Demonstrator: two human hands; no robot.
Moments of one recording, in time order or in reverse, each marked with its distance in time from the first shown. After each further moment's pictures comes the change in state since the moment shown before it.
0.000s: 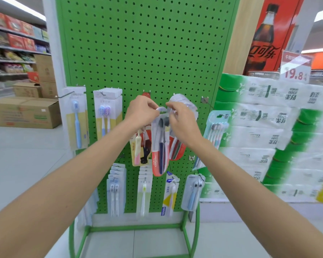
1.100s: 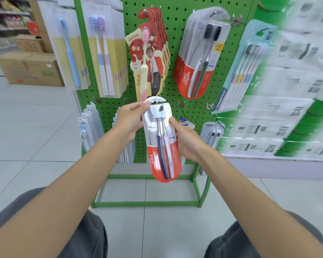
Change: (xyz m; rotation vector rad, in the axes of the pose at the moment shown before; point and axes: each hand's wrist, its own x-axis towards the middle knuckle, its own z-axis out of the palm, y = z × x) left_hand -0.107 -0.156 0.084 -0.776 0.042 -0.517; right_hand -0.158 0.069 0.120 1.000 -0.451 0.893
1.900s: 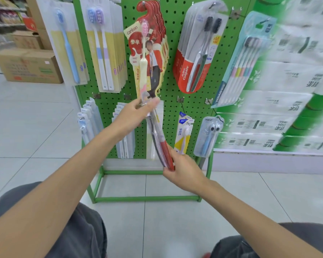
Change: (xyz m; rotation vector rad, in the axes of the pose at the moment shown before) left_hand -0.022 0.007 -0.014 0.599 -0.233 0.160; right_hand -0.051 0.079 -0.006 -1.091 -0.020 -0.430
